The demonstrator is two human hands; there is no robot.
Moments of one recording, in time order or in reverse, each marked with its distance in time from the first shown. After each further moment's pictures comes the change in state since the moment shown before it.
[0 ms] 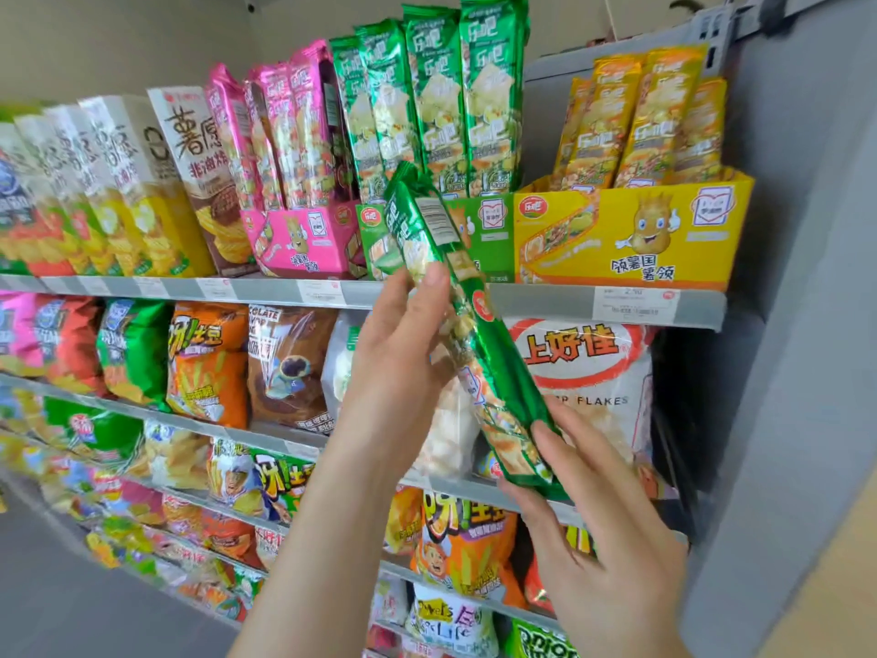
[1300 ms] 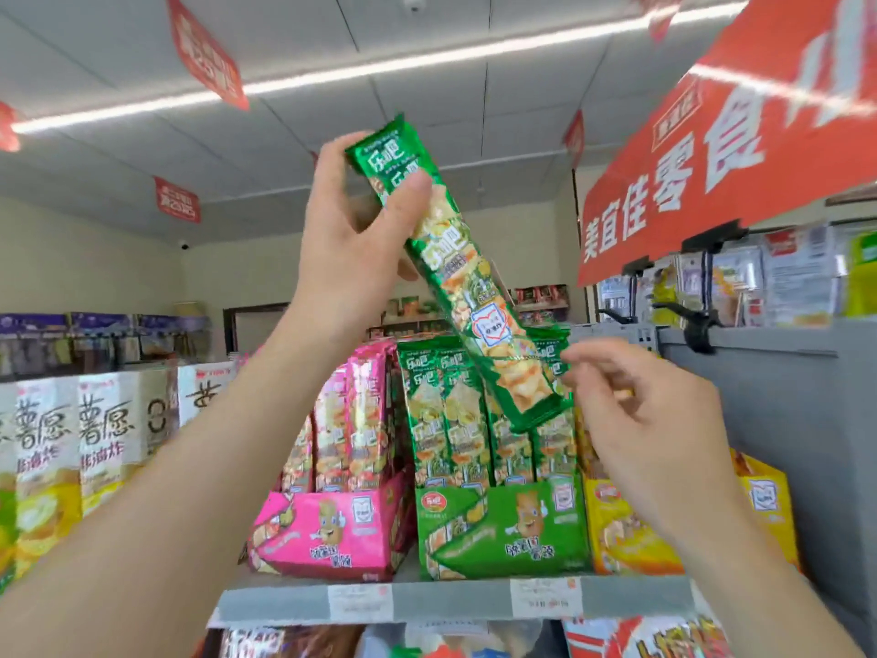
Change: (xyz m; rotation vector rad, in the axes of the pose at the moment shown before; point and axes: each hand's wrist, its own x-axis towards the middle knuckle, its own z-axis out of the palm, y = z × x) left_hand 0.165 0.225 -0.015 0.146 -0.359 1.012; right_hand 0.246 -0.039 0.063 -0.223 0.121 0.030
